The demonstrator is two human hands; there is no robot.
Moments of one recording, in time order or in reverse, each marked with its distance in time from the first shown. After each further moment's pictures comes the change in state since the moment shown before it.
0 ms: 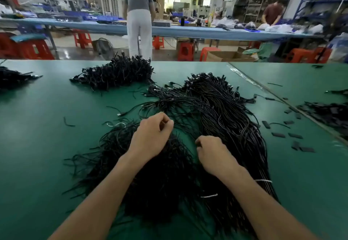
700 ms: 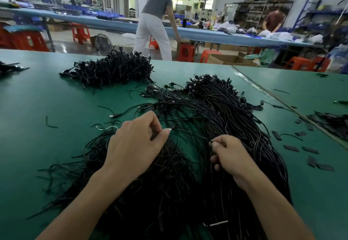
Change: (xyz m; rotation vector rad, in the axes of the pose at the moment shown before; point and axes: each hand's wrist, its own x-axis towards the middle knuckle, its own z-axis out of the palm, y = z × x) left_hand -0.006 -0.008 -0.017 0.095 0.164 0.057; right_hand 0.040 0.027 -0.002 0.703 0.114 0.186
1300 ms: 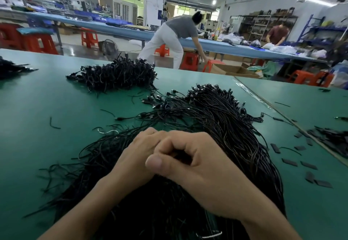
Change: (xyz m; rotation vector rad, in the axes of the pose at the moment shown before) left_hand -0.006 -0.009 0.011 -0.197 -0.193 0.116; right_hand -0.093 -0.097 0.008 0.035 -0.486 -0.852
